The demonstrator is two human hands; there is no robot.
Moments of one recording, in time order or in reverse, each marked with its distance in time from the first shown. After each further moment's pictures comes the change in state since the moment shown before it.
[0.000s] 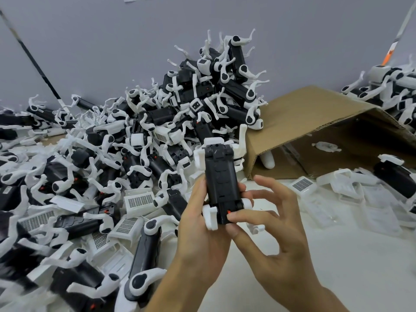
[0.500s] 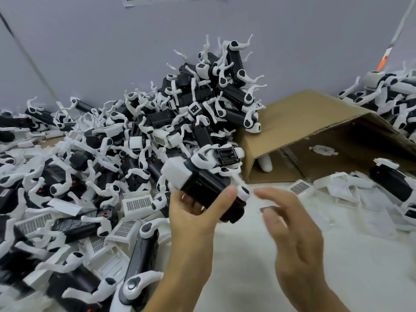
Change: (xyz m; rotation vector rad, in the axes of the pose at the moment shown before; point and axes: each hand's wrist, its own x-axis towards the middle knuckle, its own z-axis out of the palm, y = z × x) left_hand 0.009 -0.007 -0.003 0.293 0.271 0.267; right_hand 0.003 0.004 -0.010 0.080 0.152 0.128
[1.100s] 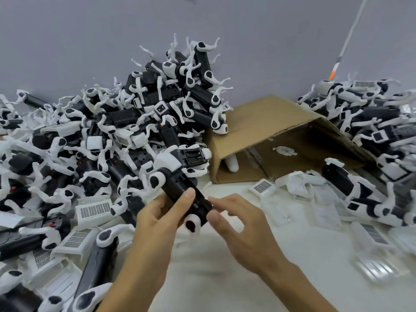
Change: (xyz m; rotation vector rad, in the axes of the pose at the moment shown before) left_hand 0.002 0.003 -0.006 0.140 -0.128 -0.220; right_hand 0.016 0.017 -0.010 -0.103 -0.341 0.309
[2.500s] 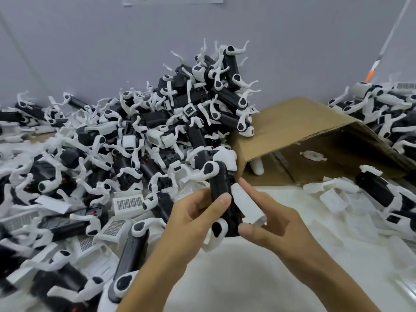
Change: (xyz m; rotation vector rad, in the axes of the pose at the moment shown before) left_hand -0.001 0.008 -0.008 0.161 -0.223 0.100; right_hand 0.001 -0.008 -0.024 0.377 -0.262 0.043
